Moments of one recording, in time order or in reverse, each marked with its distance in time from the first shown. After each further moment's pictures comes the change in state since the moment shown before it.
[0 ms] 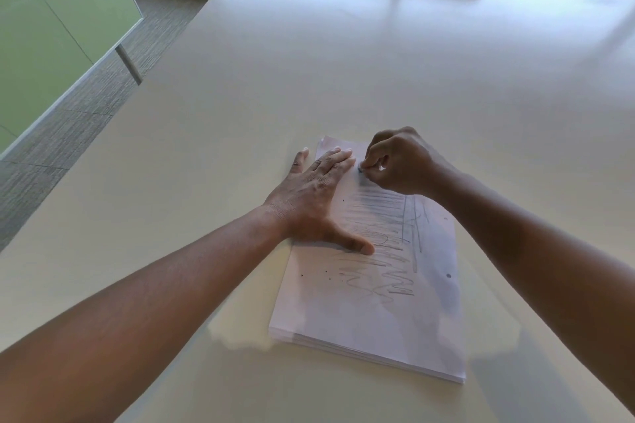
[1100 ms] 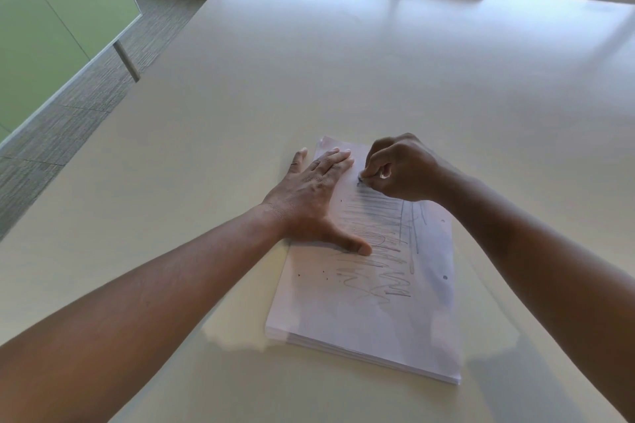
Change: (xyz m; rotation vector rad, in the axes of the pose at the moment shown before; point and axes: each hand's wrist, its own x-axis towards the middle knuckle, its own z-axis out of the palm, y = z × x) left_hand 0.000 0.000 0.000 0.003 -0.006 -0.009; right_hand -0.007 0.001 -0.007 0.001 -0.096 -0.045
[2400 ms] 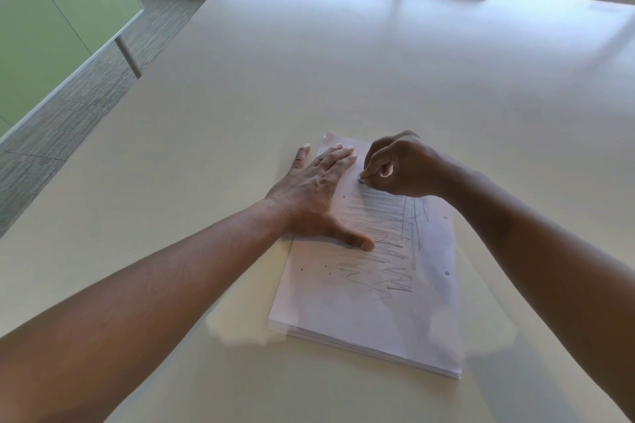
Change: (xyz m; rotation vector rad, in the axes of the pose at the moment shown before) left_hand -0.001 0.000 -0.001 0.005 -0.006 0.003; right_hand 0.003 0.004 -0.001 0.040 -0.077 -0.071
